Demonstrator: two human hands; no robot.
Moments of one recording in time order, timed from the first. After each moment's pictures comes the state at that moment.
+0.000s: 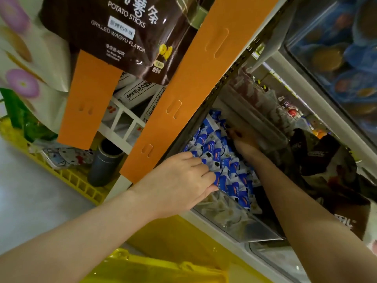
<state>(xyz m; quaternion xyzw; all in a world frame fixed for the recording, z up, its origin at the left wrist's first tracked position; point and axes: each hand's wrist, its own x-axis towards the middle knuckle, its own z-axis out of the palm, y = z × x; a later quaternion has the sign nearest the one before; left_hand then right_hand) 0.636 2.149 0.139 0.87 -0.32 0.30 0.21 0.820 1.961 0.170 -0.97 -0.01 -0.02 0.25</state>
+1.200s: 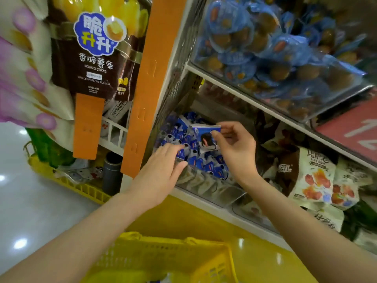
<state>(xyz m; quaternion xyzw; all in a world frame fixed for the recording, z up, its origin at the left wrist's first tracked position) 0.586 2.129 0.162 0.89 -0.11 0.15 0.41 0.643 1.964 0.230 -0.86 -0.16 -0.23 0.44</state>
